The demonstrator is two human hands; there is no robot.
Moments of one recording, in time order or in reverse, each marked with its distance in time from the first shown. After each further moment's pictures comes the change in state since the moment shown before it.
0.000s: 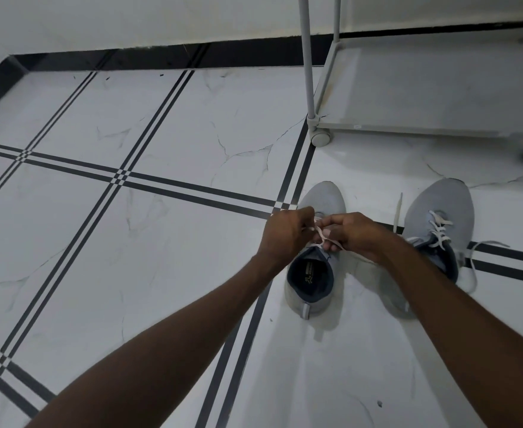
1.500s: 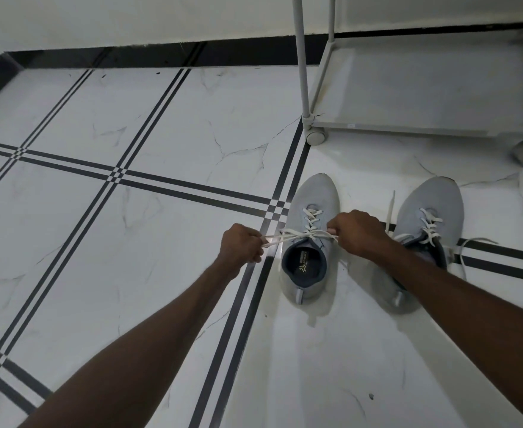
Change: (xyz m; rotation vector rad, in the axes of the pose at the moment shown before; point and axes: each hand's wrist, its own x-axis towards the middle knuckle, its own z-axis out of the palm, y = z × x) left_hand -0.039 -0.039 -0.036 -0.427 -0.167 -0.735; right_hand -0.011 -0.001 -0.005 -1.238 0.267 -0.137
